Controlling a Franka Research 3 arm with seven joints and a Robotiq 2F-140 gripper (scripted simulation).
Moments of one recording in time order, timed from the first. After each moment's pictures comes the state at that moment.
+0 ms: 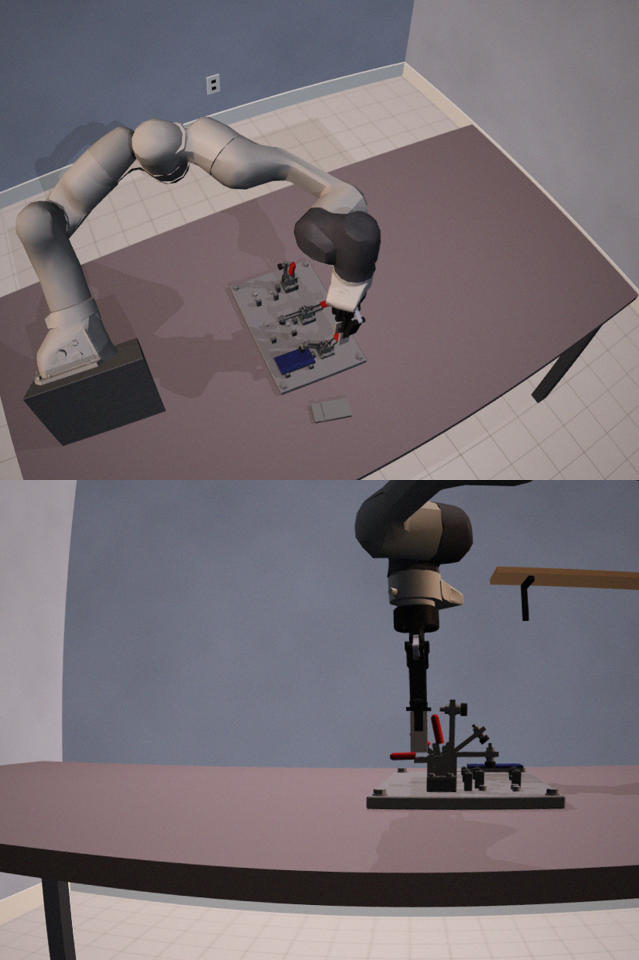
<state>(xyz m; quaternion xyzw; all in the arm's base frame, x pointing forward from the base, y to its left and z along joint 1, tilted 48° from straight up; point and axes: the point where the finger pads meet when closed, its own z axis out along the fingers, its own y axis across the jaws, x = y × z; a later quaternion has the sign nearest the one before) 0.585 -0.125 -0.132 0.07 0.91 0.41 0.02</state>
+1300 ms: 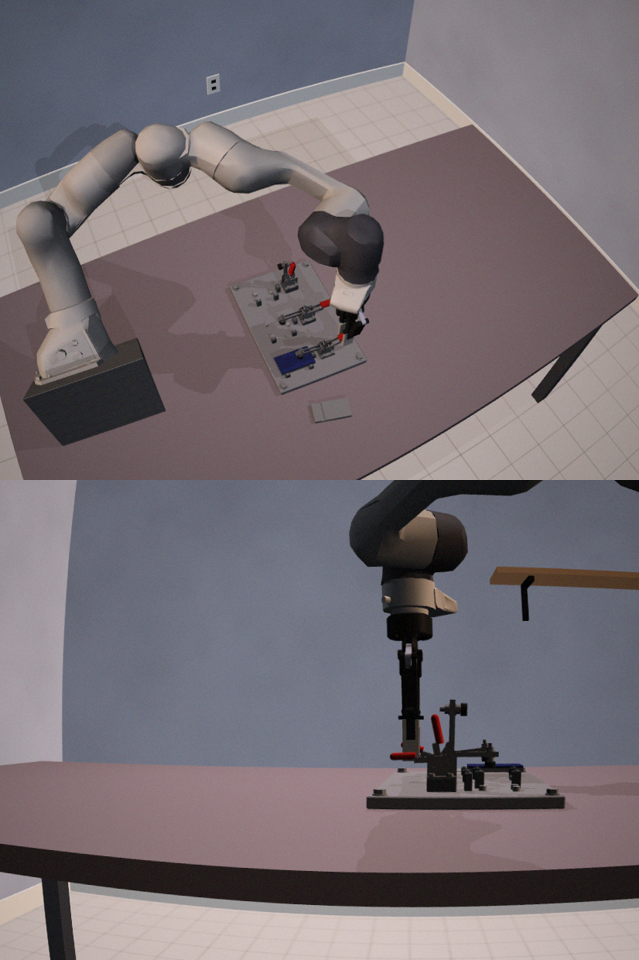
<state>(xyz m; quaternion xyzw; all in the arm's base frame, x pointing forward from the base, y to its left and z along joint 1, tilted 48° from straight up) 0.599 -0.117 -0.142 0.07 0.91 0.40 0.02</state>
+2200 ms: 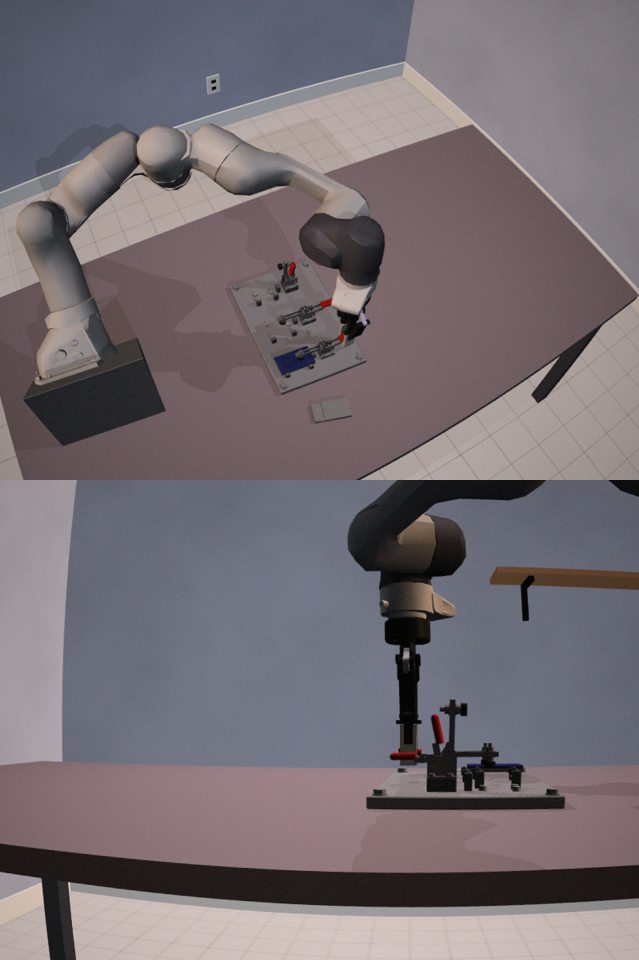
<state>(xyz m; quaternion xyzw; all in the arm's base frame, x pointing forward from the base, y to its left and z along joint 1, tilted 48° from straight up) 0.604 -0.113 -0.146 0.07 0.91 0.40 0.02</state>
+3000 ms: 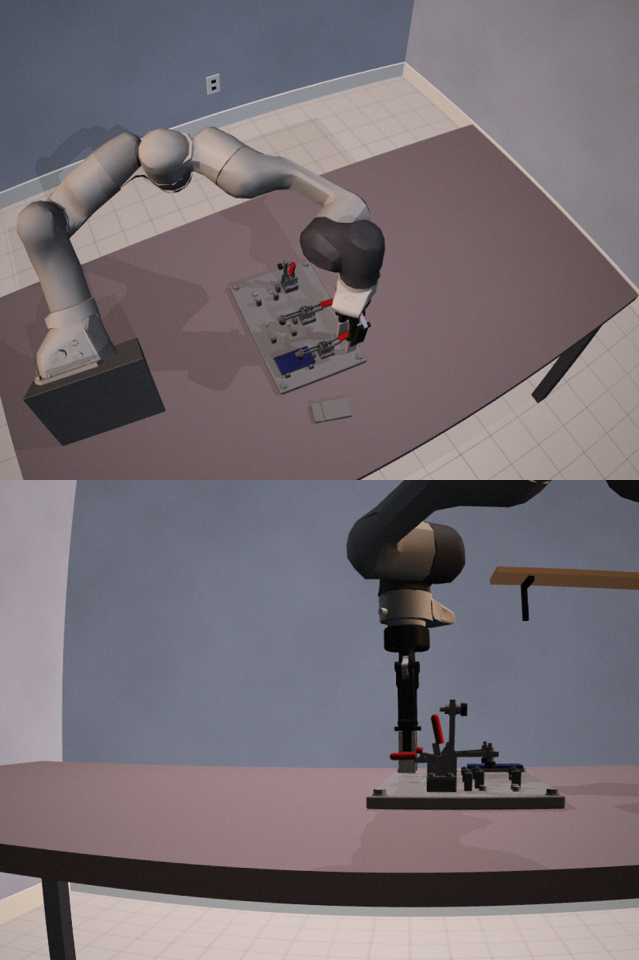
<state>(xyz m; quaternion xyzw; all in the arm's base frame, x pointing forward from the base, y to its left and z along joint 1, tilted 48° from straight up) 0.606 -0.104 -0.155 0.07 0.91 0.40 0.02</state>
